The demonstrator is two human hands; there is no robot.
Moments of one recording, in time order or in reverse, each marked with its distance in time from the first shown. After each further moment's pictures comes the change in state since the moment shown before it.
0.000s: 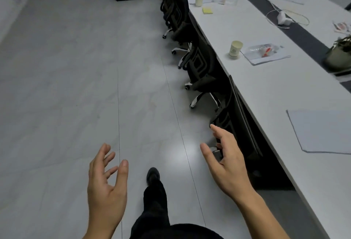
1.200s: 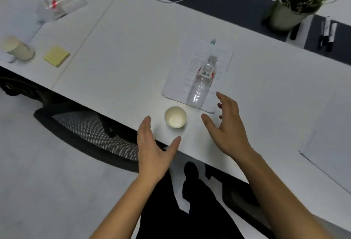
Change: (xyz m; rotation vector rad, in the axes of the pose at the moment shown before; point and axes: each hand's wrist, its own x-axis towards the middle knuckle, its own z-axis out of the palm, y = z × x) left_hand 0.536 0.102 0.676 0.382 -1.107 0.283; right_hand 0.610 0.262 -0.115 -0.042 0.532 0.779
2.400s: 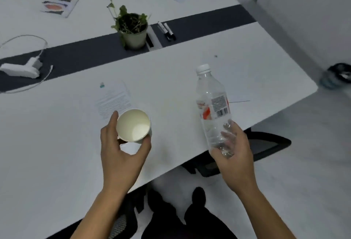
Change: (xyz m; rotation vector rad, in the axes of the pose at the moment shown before) left_hand 0.043 0.126 -0.031 -0.171 -0.494 0.560; right_hand -0.182 -0.054 -0.030 0.479 0.919 0.527
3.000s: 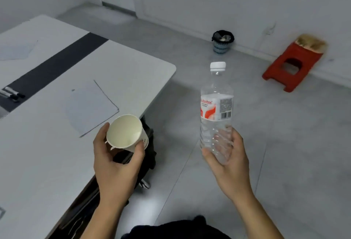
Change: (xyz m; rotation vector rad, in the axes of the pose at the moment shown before) left_hand -0.250 0.183 0.347 -0.137 -0.429 0.278; right_hand -0.093 0.174 -0.400 0.199 0.614 0.079
